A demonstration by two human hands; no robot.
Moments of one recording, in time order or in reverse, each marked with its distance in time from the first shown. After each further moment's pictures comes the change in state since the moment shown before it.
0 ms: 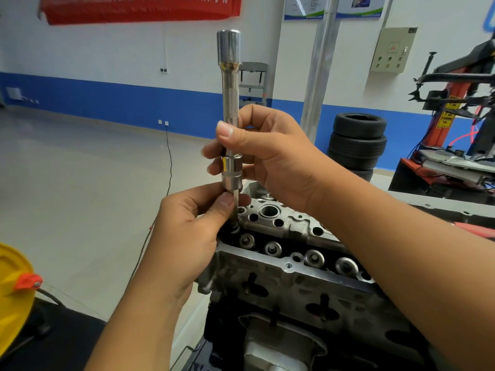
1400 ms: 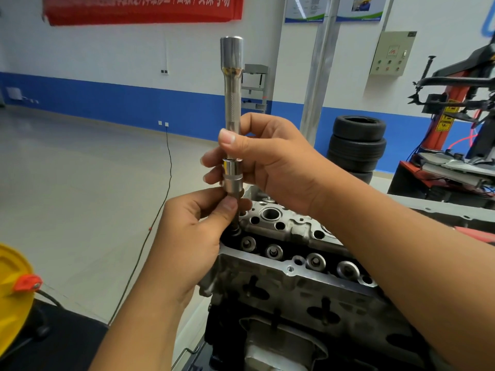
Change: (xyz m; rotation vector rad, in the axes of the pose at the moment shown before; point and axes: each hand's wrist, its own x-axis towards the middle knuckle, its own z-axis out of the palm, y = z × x) left_hand -0.002 0.003 0.000 -0.008 0.011 -0.017; right_hand 0.001 0.003 -0.001 0.050 -0.049 0.030
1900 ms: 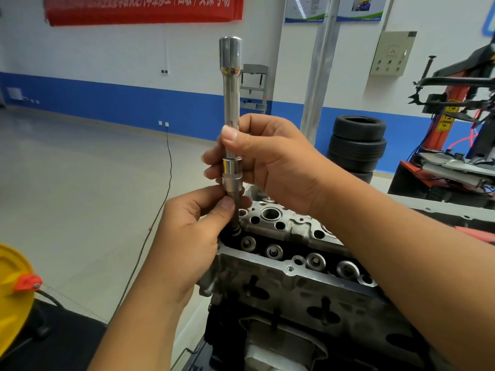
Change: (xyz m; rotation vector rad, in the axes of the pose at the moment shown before) left_hand 0.000 -0.001 0.000 0.001 -0.004 0.005; right_hand 0.001 0.000 0.001 0.001 0.013 0.000
